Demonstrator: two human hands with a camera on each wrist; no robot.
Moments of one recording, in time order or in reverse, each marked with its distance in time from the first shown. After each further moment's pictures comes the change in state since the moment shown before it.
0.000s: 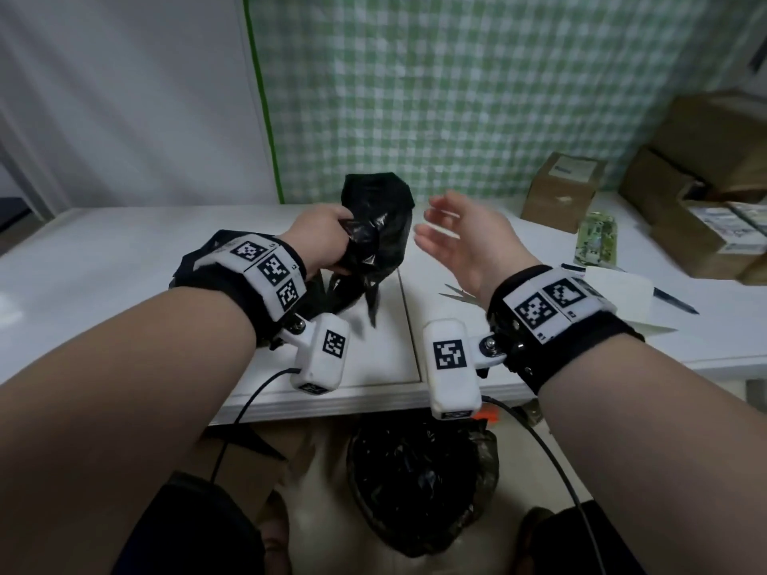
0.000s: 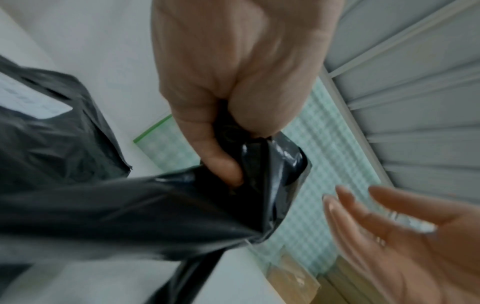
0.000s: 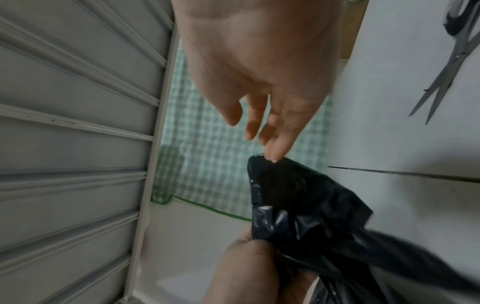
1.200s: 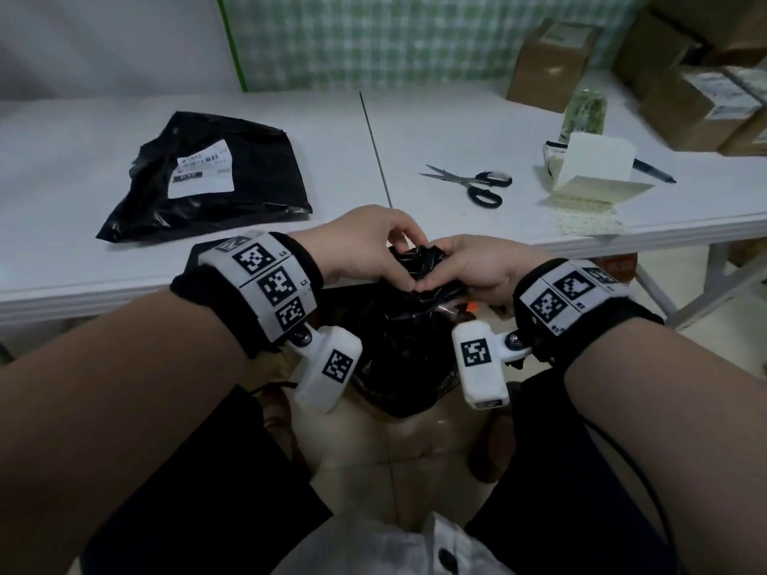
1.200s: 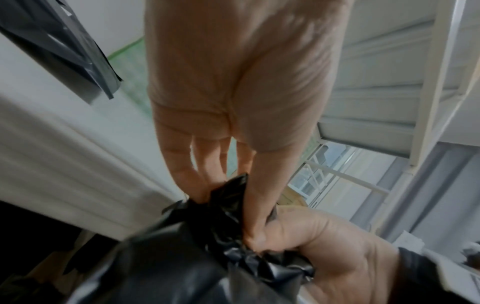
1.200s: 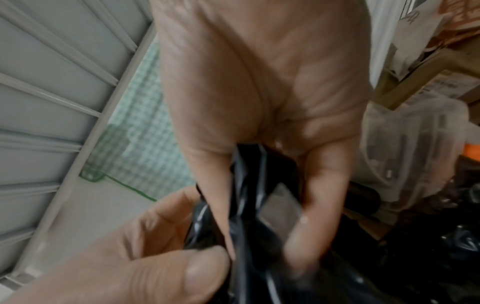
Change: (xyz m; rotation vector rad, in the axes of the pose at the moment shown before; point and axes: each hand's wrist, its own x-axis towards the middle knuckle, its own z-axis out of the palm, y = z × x) left_hand -0.113 -0.048 0.076 0.241 -0.501 0.184; right_hand -0.082 0.100 -0.090 -0.613 -0.442 0.474
